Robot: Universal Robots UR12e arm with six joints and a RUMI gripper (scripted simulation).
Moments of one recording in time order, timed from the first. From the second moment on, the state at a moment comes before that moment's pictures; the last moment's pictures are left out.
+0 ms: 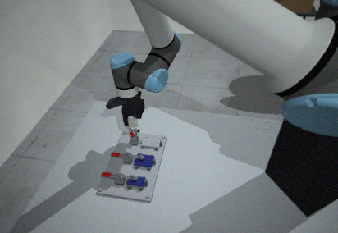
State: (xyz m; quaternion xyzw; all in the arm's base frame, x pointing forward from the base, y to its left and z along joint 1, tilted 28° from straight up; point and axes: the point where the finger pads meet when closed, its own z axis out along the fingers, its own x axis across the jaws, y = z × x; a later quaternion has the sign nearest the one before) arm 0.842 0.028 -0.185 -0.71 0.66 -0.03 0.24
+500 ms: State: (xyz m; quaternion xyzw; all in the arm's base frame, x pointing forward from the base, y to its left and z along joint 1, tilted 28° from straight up) arm 0.842 0.028 -0.185 -0.71 0.66 -0.03 0.24
